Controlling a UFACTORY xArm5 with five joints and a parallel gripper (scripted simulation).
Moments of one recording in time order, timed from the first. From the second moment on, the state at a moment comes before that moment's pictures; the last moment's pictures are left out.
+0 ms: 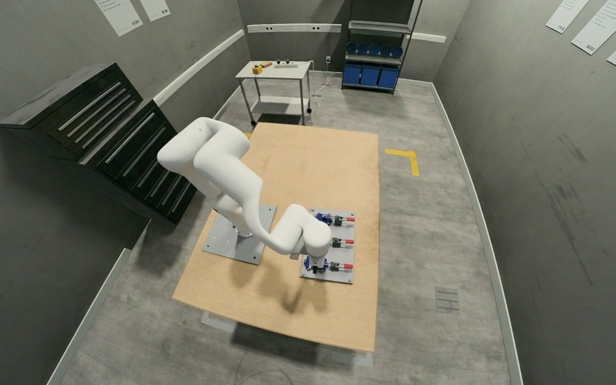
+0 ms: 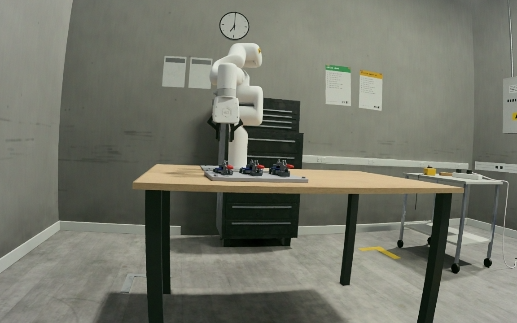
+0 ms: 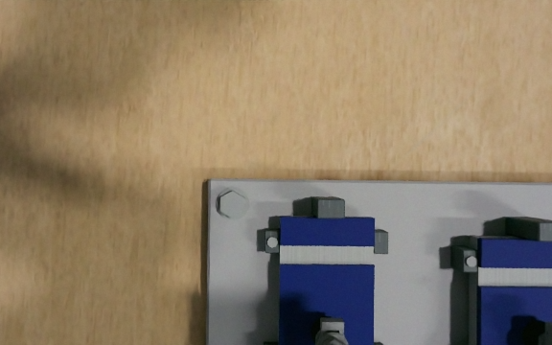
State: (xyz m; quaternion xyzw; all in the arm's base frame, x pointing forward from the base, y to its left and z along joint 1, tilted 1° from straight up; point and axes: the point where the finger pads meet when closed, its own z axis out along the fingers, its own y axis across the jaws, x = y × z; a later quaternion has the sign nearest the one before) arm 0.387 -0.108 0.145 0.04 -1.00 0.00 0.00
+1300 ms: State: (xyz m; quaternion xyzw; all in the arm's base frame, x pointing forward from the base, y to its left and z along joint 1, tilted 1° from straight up) arm 0.522 -0.098 0.143 0.04 -1.00 0.00 0.00
